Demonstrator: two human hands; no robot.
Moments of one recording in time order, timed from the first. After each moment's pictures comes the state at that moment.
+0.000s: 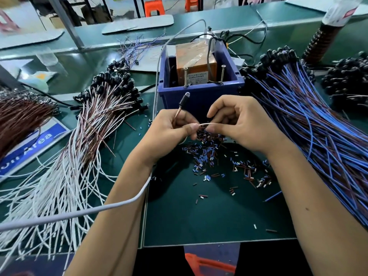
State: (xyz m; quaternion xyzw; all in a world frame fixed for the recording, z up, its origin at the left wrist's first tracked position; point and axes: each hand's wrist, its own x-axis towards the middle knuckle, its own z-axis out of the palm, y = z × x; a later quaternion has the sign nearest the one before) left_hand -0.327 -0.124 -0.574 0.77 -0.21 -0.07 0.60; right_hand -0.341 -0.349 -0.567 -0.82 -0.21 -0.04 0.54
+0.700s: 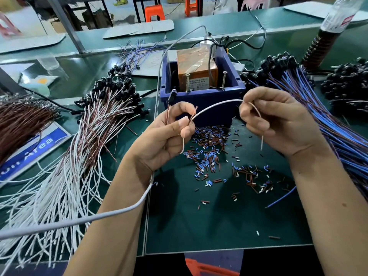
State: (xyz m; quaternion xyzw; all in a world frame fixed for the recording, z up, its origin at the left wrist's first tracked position) left_hand -0.331 -0.113 -0.564 0.42 -0.23 -0.32 0.82; right_hand -0.347 -0.388 -0.552 -0.47 -0.28 0.10 0.83
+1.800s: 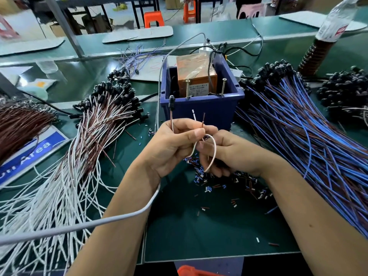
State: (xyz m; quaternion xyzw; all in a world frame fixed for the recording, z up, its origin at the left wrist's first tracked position) left_hand -0.337 -0.130 -0.564 0.54 -0.17 -0.24 0.79; right_hand -0.362 -0.324 -0.561 -0.77 -0.22 0.23 0.55
